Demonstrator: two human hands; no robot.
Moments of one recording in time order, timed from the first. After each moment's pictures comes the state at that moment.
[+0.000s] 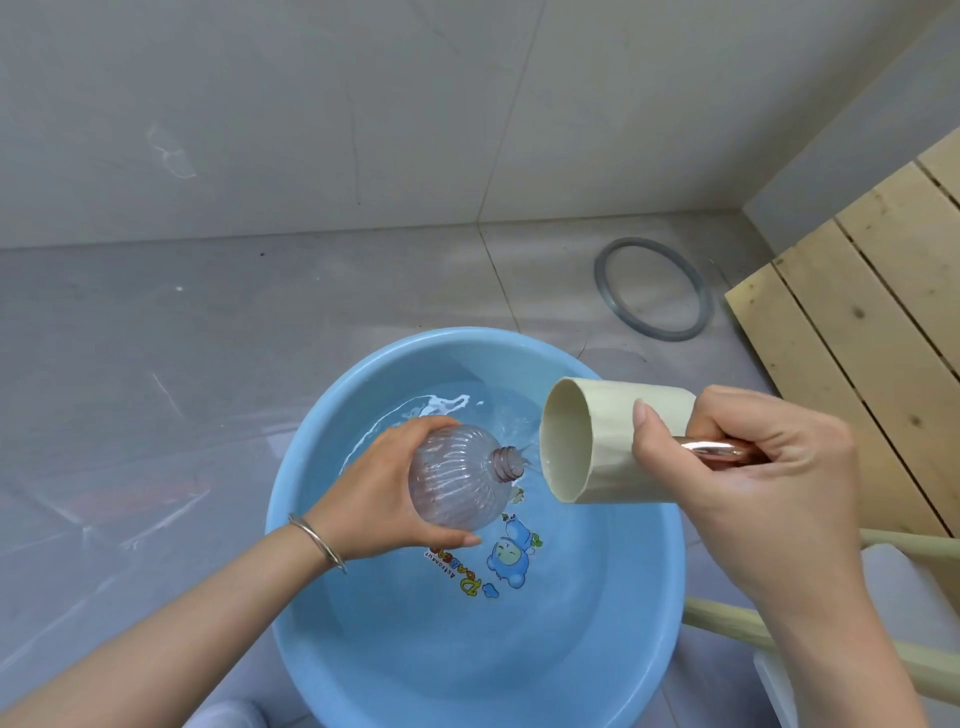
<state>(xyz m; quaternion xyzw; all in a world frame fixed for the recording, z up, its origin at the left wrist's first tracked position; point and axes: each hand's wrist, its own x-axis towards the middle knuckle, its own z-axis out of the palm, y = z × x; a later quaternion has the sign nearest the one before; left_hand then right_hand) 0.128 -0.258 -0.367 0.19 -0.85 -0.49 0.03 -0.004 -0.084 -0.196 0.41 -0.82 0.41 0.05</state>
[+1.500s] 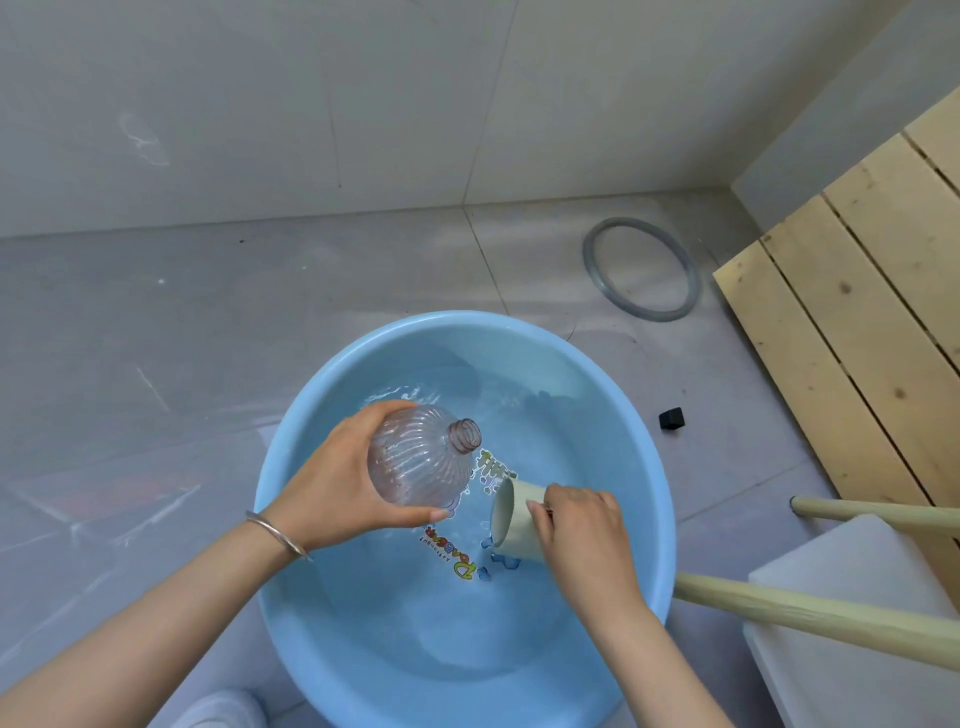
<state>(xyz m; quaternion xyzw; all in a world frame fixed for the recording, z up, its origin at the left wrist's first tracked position) 0.139 -0.268 -0.370 0.22 -0.82 -0.52 0.06 0.006 -0.064 -0.358 0.39 -0.92 -0.02 -0.04</state>
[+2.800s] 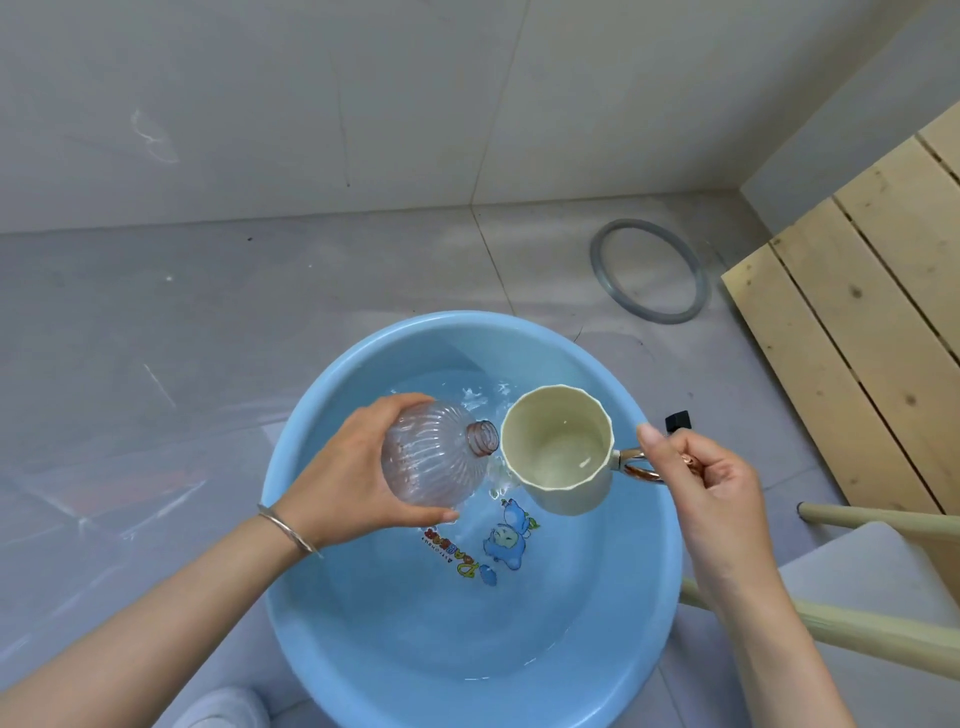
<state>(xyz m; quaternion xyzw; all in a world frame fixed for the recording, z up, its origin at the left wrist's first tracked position) 0.137 -0.267 -0.364 0.21 -0.84 -0.49 0.07 -0.023 -0.053 -0.270 0.15 -0.80 0.56 -0.15</state>
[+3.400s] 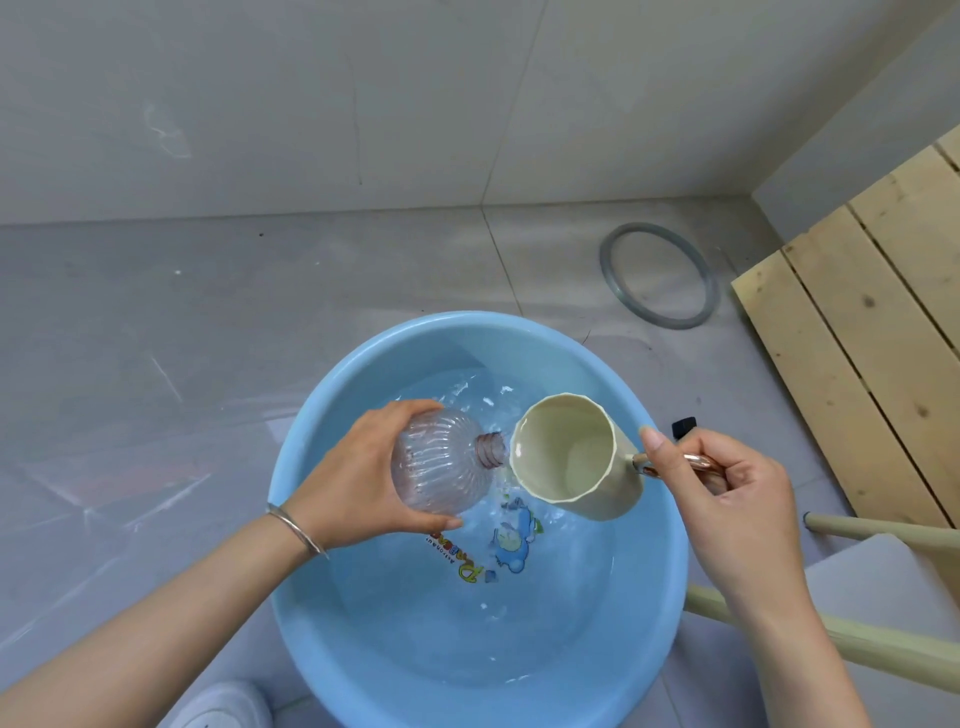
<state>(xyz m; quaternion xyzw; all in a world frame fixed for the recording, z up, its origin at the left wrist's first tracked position) 0.139 -0.266 -0.370 0.20 -0.86 -0.47 0.05 -0.016 -0.054 -0.252 0.20 -0.84 0.49 -0.10</state>
